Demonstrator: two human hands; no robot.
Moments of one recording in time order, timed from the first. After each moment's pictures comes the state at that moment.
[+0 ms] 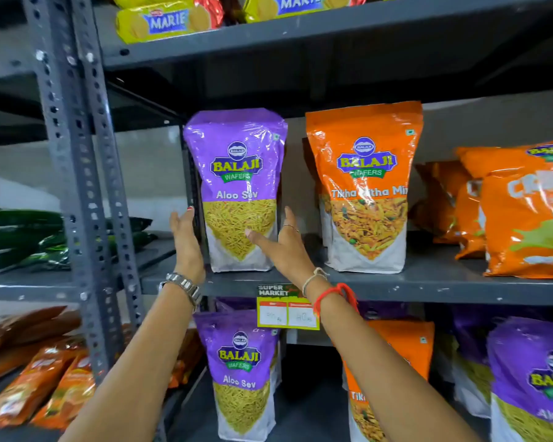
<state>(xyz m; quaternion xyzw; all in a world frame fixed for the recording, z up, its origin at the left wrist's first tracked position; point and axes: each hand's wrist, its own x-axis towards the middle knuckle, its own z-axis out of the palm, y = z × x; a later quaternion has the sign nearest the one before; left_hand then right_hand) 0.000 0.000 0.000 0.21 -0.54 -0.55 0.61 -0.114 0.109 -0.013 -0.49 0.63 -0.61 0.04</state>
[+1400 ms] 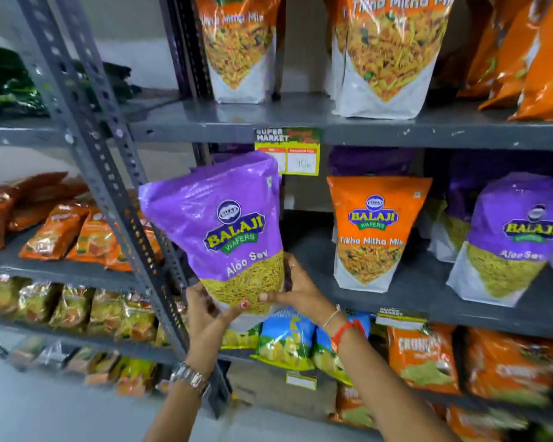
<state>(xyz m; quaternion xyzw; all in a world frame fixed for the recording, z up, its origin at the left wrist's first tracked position) 0.100 0.130 -0.314 0.29 -0.61 -0.57 0.47 -0.073 0.199 -0.306 -0.44 0.58 -0.58 0.36</state>
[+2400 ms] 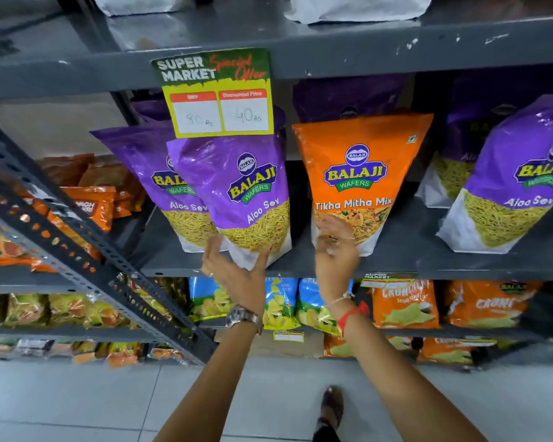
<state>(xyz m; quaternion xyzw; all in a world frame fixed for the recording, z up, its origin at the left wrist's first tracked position) -0.052 0.128 -0.349 0.39 -0.65 -0.36 0.54 -0.150 0.208 -0.354 -0.19 0.66 -0.73 -0.04</state>
